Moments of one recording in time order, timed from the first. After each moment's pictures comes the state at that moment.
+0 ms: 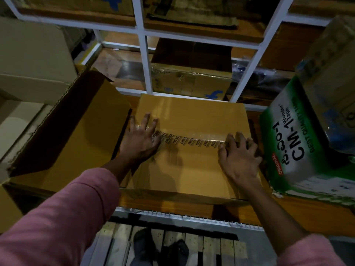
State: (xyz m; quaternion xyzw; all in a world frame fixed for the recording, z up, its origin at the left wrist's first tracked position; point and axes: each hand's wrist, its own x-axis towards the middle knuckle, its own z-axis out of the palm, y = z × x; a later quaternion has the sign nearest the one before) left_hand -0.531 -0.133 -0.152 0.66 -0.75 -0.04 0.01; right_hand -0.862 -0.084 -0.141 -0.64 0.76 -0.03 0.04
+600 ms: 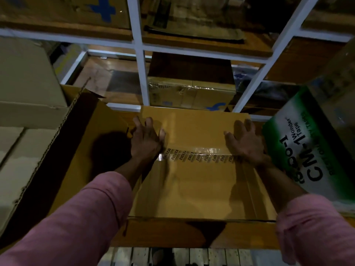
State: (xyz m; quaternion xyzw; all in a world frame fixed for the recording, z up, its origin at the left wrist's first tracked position) left_hand -0.529 -0.232 -0.161 0.70 -0.70 -0.10 0.05; right_hand -0.872 -0.225 -0.121 -0.62 0.76 -0.08 0.16
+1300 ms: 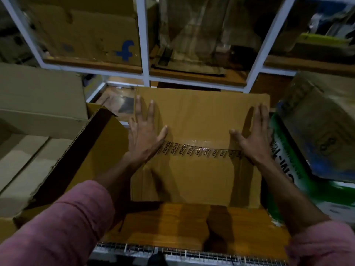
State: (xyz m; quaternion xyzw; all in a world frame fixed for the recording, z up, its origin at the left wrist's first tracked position) left_hand -0.548 -0.176 -0.040 0.68 -0.68 0.01 0.28; right_hand -0.886 -0.175 -0.027 -0.66 0.68 -0.33 0.03
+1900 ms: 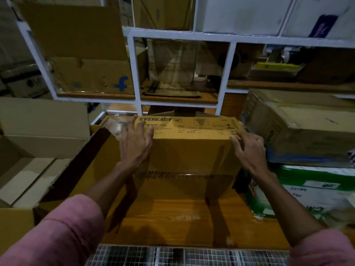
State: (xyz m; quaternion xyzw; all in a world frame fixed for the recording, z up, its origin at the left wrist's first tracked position) left_hand -0.569 -0.092 0.026 0.64 -0.66 0.01 0.39; right_hand -0.931 -0.068 0.014 -0.64 0.69 -0.34 0.01
